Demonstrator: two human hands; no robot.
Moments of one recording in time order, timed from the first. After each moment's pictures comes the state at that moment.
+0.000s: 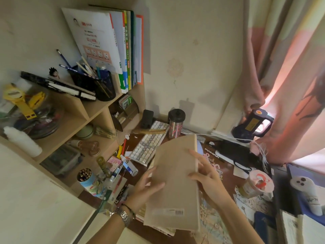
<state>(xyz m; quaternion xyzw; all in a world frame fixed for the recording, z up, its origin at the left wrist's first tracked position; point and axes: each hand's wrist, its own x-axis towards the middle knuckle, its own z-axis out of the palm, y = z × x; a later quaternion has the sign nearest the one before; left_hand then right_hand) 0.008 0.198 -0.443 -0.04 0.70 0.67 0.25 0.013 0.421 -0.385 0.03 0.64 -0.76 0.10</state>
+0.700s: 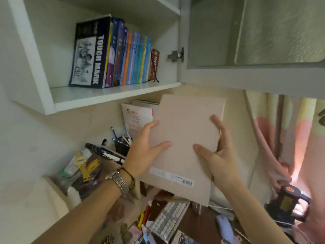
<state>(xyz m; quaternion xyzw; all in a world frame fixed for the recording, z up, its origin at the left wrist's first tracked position) -0.078 0.144 -0.142 0.15 0.82 0.50 -0.24 -0.071 0.350 -0.154 -0.21 0.60 -0.74 -0.21</state>
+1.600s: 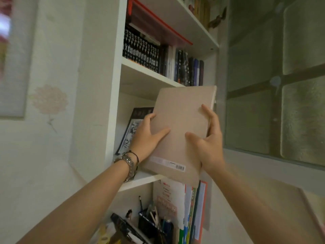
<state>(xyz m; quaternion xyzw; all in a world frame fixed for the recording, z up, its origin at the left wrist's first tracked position) -0.115 0.042 0.070 0.09 0.78 0.43 -0.44 -0.135 0.217 0.064 -0.41 0.54 -0.67 -0.31</state>
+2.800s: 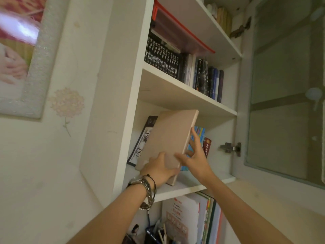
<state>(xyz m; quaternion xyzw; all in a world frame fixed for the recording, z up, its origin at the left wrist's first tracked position) -0.157 0.016 0.027 -0.06 0.91 0.31 -0.27 -0.229 0.149 0.050 -0.46 0.64 -0.59 -0.16</state>
